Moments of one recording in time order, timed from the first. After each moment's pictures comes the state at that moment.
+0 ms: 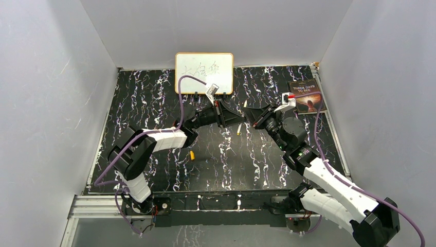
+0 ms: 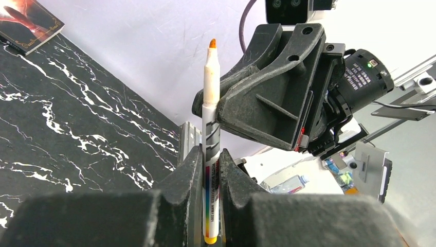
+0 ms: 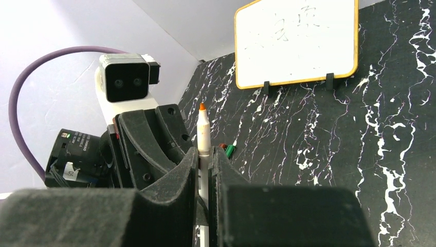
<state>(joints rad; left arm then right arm) -0.69 1.73 0.86 1.18 0.72 -1.09 0.60 0.84 0.61 0.28 0.11 0.71</state>
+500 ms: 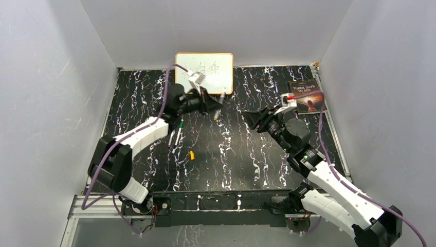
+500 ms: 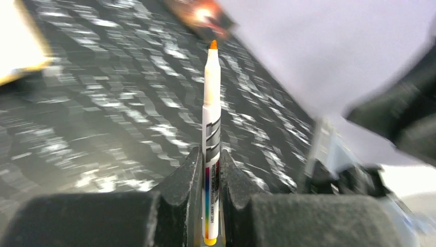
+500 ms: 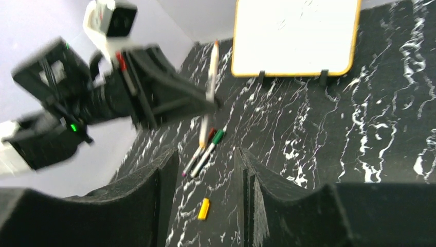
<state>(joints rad) -0.53 1.55 0.97 0.46 0.66 -0.54 0.60 0.77 0.62 0.18 0.07 0.61</state>
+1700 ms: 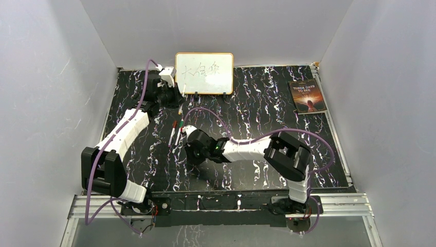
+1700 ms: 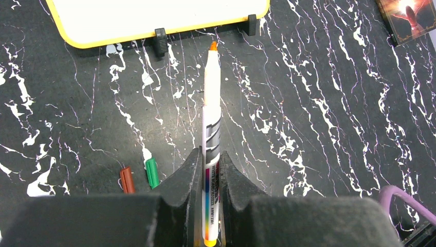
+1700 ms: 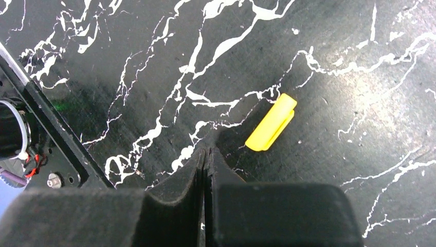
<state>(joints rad) -0.23 1.45 1.14 -0.26 0.30 -0.18 1.10 1.88 1.15 -0.02 -0.07 0.47</state>
